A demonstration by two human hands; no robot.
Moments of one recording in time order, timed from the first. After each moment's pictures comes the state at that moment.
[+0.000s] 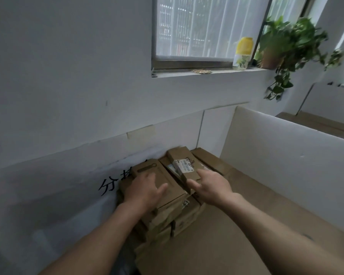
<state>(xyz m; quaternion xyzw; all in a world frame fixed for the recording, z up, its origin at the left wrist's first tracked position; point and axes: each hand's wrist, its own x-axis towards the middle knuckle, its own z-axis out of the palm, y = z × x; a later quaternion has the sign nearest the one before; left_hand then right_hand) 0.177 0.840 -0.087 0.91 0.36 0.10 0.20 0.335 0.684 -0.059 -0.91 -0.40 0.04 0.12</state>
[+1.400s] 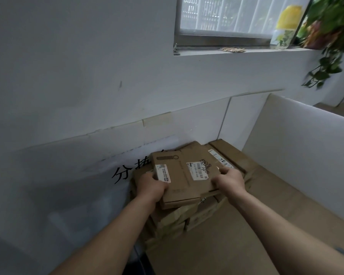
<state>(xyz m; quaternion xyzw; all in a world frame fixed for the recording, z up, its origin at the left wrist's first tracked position) 0.182 0.854 -0.116 0.60 0.49 0.20 0.60 0.372 0.720 -0.116 -0.86 -0.14 0.21 0.44</state>
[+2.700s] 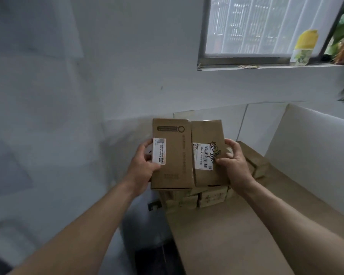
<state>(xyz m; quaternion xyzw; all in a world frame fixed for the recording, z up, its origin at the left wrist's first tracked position) 0.030 0.743 -0.033 0.58 0.33 0.37 0.65 0.279 0.628 -0.046 -0.60 -0.34 0.32 0.65</state>
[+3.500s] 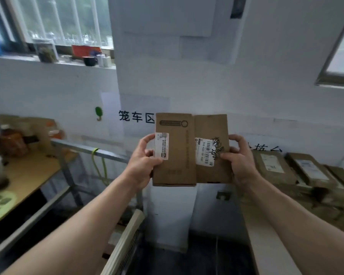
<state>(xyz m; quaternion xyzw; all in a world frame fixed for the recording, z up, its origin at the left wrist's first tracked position) -0.295 0.583 -0.009 0.44 0.41 0.54 0.59 -0.018 0.598 -0.006 -0.49 -0.48 0.45 0.58</state>
